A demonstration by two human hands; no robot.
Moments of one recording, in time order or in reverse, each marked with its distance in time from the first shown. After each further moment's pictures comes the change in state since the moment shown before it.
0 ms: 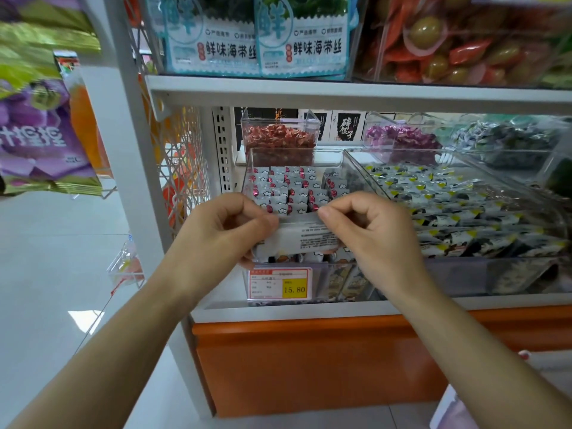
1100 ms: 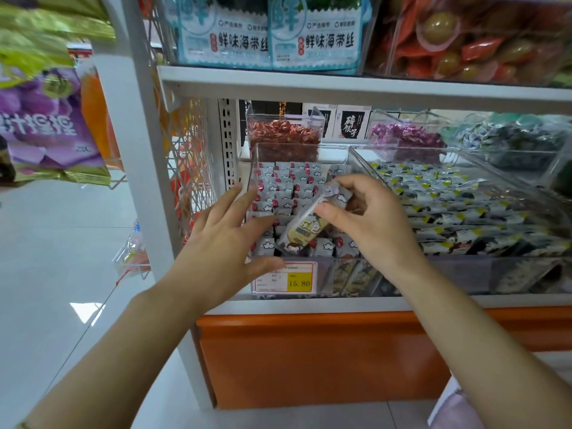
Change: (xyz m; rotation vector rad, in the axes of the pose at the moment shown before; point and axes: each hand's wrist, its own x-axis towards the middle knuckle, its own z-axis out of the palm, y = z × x) left_hand 0.004 -0.035 -0.005 1.049 -0.154 0.204; right_hand 0.017 0.016 0.004 -0.076 -0.044 0.080
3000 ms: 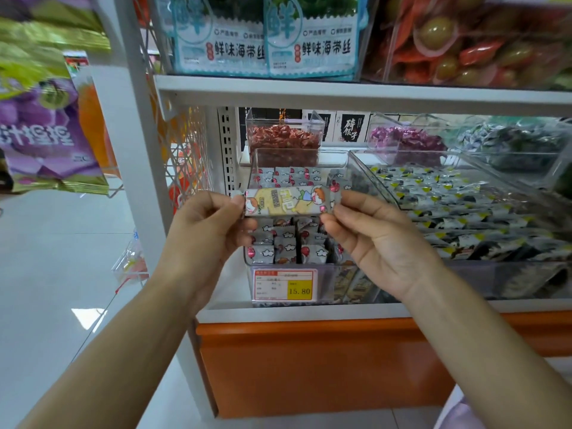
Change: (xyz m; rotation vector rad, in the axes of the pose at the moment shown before) left_hand 0.007 0.013 -0.018 -1.515 0.347 -0.430; right_hand -0.004 -0.010 -0.002 1.107 -0.019 0.513
